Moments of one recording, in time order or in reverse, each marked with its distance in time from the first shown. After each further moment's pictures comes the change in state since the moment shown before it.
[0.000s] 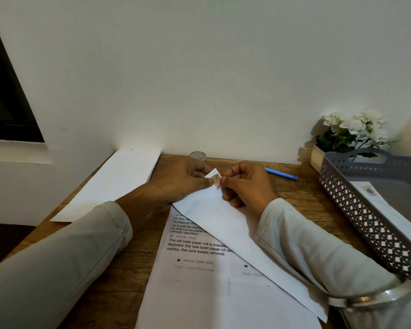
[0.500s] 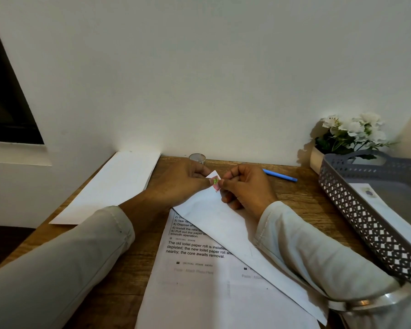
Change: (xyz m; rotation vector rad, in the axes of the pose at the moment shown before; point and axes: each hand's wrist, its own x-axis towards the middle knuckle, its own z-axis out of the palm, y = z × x) left_hand -0.001 0.001 0.006 0.043 0.088 0.033; right_hand -0.003 -0.001 0.002 0.023 0.013 -0.015
